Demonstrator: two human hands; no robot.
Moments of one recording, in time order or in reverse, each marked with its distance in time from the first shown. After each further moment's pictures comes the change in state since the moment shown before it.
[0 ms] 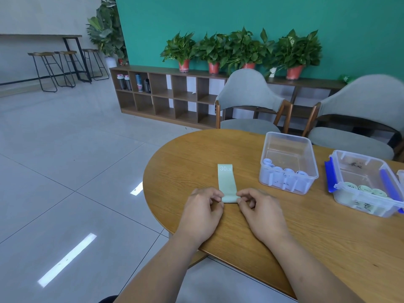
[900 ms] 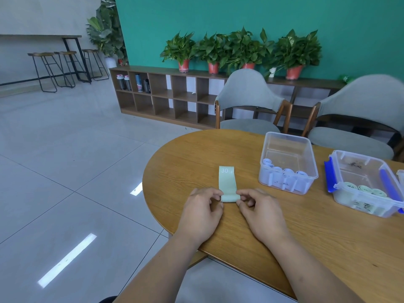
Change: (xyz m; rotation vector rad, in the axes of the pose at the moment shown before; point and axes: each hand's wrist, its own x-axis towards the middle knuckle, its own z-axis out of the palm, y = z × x) left_hand 0.001 -0.002 0.001 0.010 0.004 0.017; right_hand 0.001 0.002 0.002 -0.002 -0.006 -0.006
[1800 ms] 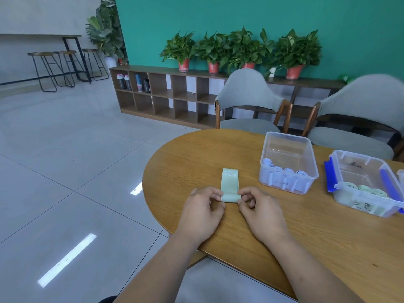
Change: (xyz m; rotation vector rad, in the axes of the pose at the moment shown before) left_hand 0.000 0.000 -0.001 -0.045 -0.008 -0.024; right_hand 0.000 -0.001 0.000 0.017 0.008 0.022
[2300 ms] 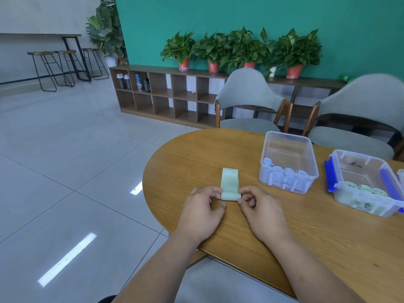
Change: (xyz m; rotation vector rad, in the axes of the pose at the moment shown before) left_hand 0.002 -0.003 0.001 0.009 -0.017 -0.027; right_hand 0.001 0.001 0.000 0.000 0.001 0.002
